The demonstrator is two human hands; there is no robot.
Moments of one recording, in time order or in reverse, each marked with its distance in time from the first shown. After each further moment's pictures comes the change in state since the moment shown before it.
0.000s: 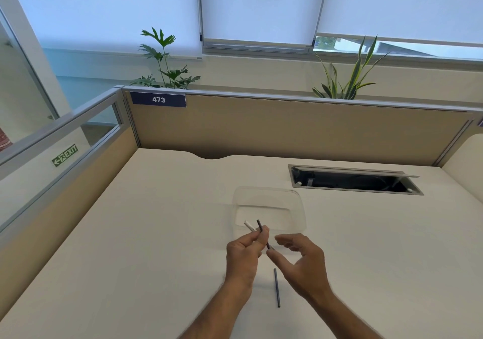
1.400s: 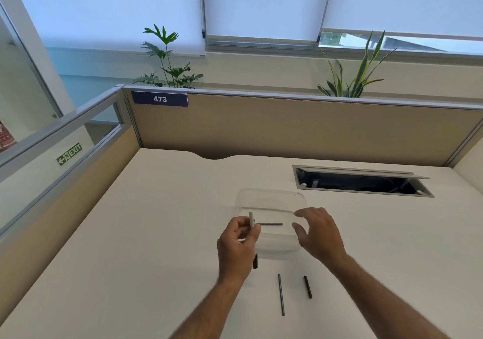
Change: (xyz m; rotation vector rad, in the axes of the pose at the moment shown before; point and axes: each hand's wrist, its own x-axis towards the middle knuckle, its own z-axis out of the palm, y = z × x) left_hand 0.029 0.009 -0.014 0.320 0.171 0.401; right_hand 0.085 0.053 -0.013 -0.550 -0.106 -0.142
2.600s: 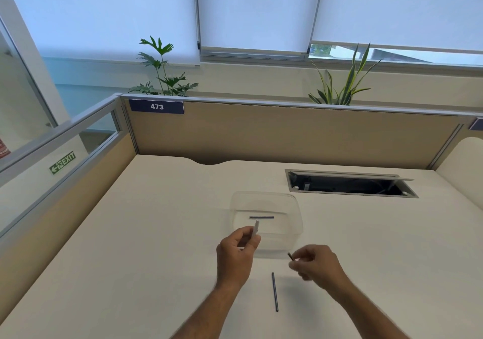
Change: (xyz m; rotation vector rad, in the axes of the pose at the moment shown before) left_hand -0.017 -0.008 -0.001 0.071 -0.087 0.069; right_hand -0.065 -0.007 -0.023 0.559 -0.355 0.617
